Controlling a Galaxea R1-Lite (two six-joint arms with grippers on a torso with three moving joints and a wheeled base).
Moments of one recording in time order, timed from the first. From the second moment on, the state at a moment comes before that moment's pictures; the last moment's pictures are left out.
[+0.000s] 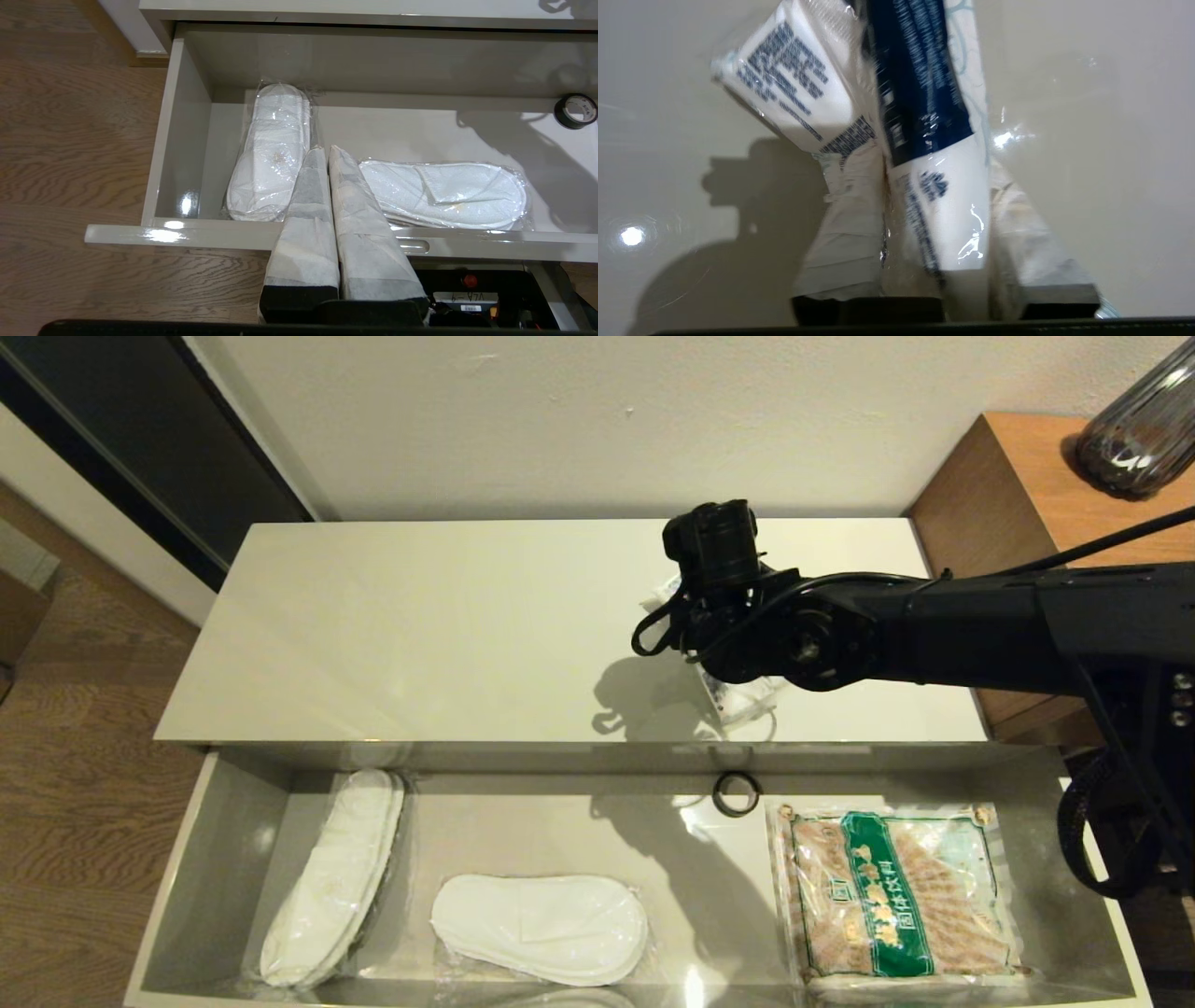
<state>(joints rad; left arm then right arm) -0.01 0.00 0.00 -0.01 0.00 0.00 0.65 2.21 -1.89 0.08 -0.82 0.21</state>
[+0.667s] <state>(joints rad) -0.01 0.00 0.00 -0.01 0.00 0.00 0.64 2.10 -1.78 0.13 -0.81 0.20</state>
